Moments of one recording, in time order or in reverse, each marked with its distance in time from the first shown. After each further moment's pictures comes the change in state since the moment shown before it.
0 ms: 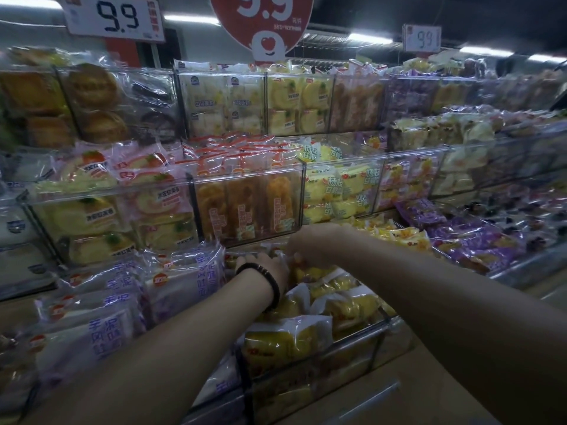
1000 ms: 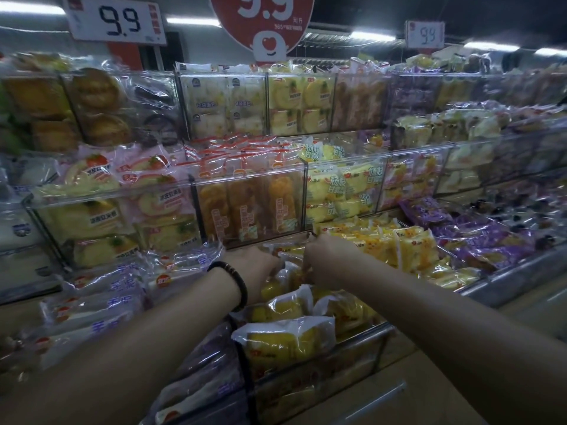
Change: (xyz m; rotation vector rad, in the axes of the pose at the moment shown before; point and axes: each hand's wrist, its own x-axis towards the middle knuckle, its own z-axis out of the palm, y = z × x) left_hand 0.003 -0.048 0.016 -0.038 0.294 0.241; right_hand -0.004 0.000 0.043 0.085 0.178 0.172
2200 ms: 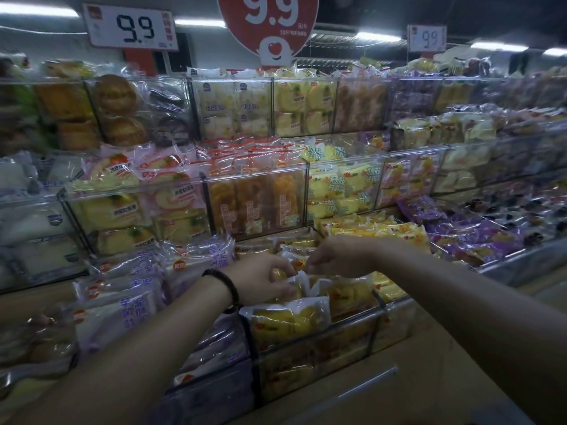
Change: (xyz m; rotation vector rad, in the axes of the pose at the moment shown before) left_hand -0.046 0.013 0.001 -0.630 -0.047 0.022; right_hand -0.054 0.024 -0.032 0.305 -0.198 -0.241
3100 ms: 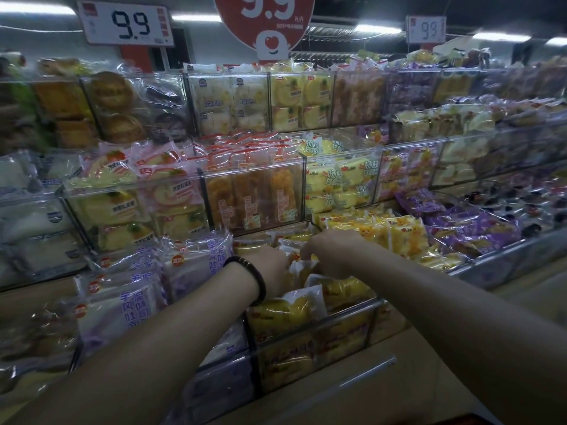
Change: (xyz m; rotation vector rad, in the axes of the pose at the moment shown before) left_hand 0.017 0.032 0.006 0.484 -0.047 -0.122; right_hand 0.015 -0.018 0.015 -0.297 0.087 0.207
